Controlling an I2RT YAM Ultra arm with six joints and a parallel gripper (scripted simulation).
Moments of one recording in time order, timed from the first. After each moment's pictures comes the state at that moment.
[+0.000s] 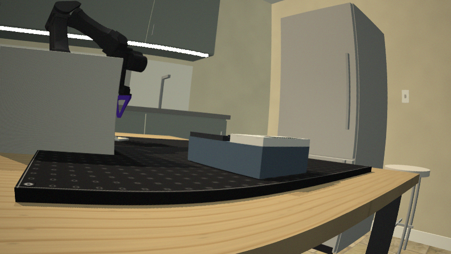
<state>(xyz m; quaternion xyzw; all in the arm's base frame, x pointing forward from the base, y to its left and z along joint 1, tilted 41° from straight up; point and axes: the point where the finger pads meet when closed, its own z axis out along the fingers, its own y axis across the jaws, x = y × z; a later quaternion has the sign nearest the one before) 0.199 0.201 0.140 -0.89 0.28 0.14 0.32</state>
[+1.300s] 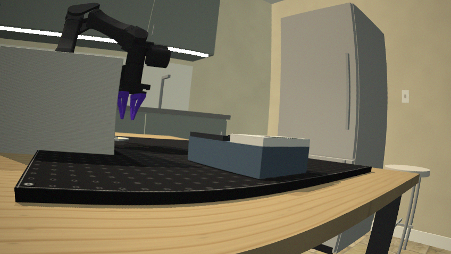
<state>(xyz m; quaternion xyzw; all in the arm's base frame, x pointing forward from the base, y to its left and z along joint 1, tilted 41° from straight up) 0.233 0.130 0.069 -0.76 0.55 0.24 0.25</state>
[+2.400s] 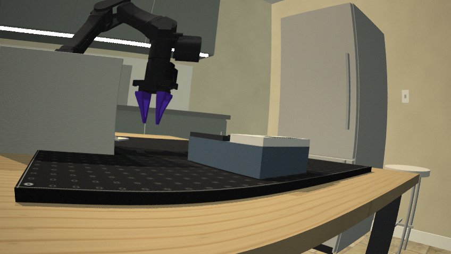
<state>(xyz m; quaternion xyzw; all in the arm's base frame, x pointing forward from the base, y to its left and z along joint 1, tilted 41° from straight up) 0.273 0.047 -0.014 -0.43 0.83 0.33 0.12</state>
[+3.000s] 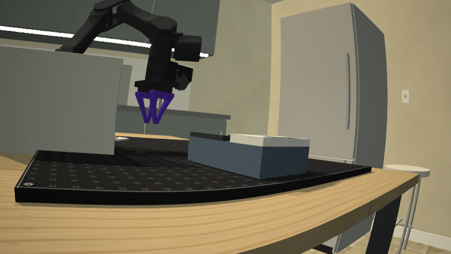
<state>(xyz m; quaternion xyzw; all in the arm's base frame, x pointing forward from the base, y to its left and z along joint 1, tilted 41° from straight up) 0.275 0.047 -0.014 -0.21 0.91 0.35 0.03</state>
